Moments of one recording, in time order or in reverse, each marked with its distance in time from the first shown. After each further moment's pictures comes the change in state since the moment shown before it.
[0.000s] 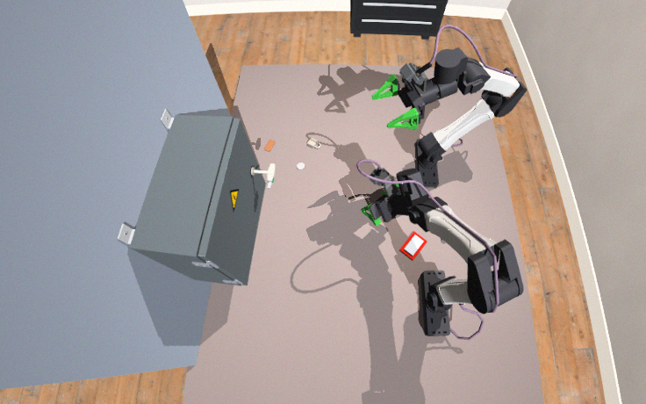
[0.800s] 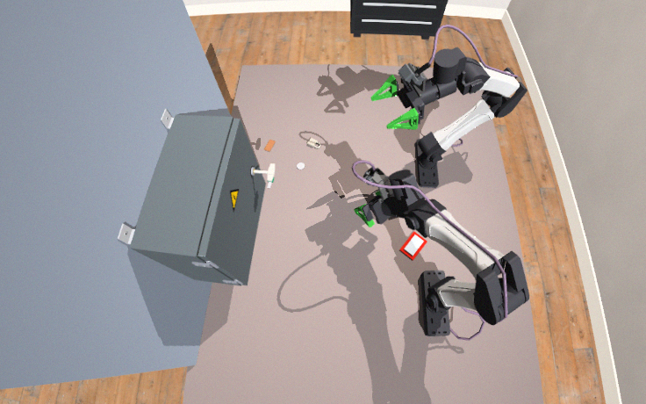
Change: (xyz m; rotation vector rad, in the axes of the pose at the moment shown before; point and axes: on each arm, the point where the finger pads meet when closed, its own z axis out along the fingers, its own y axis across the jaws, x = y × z) left arm -0.022 0.033 -0.017 0.008 -0.036 -0.007; right arm 0.000 0.002 0.002 -0.017 0.006 0.003
